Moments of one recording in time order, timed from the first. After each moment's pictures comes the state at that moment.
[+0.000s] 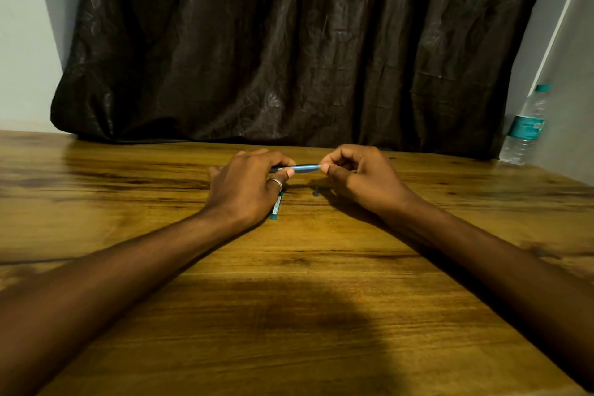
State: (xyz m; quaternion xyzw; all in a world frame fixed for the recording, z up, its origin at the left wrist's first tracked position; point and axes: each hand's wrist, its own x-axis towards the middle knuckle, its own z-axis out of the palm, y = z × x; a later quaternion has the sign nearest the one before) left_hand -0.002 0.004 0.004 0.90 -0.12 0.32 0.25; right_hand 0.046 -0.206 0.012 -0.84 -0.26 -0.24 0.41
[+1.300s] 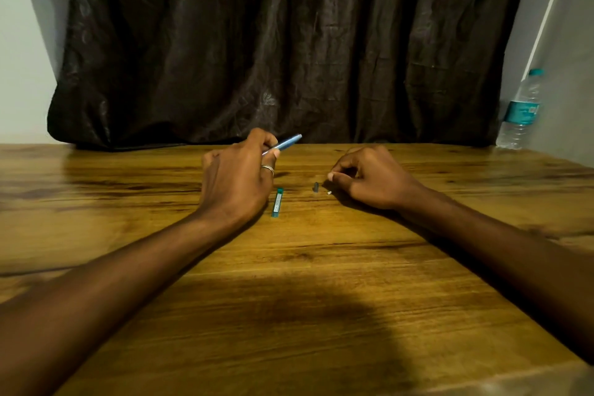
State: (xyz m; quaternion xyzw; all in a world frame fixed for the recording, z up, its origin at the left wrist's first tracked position) left_hand -0.005 0.009 0.012 0.87 -0.14 0.41 0.24; right_hand 0.051 -0.229 0.015 -0.90 -0.30 -0.26 0.16
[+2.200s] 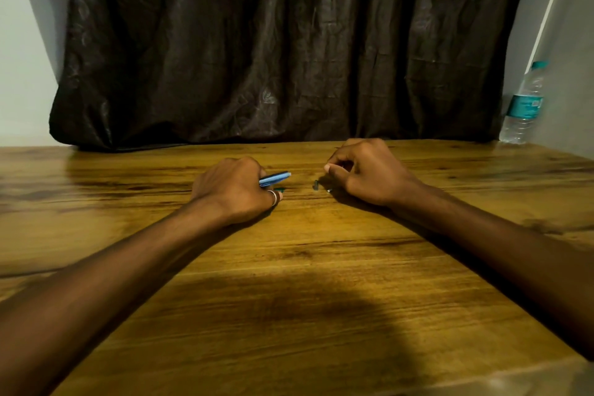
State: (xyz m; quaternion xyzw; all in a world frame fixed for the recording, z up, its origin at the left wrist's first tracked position) left_hand -0.008 0.017 0.023 0.97 -0.06 0.18 0.11; right_hand 0.046 -0.222 0.019 -0.90 -0.30 -0.29 0.14
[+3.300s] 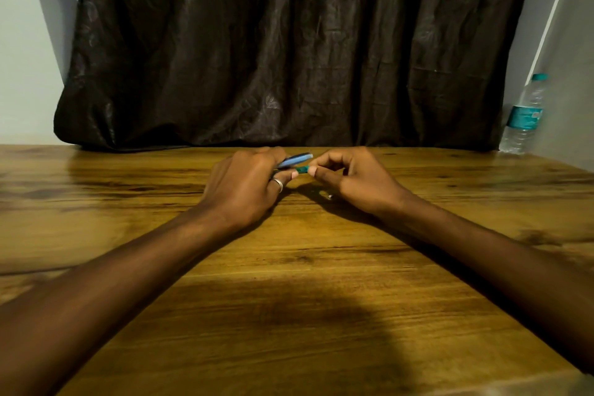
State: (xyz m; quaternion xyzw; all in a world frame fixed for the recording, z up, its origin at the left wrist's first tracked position) left_hand -0.007 0.013 0.016 0.89 -0.22 0.38 0.15; right_hand 0.025 -0.193 0.016 -0.83 -0.29 -0.18 0.43
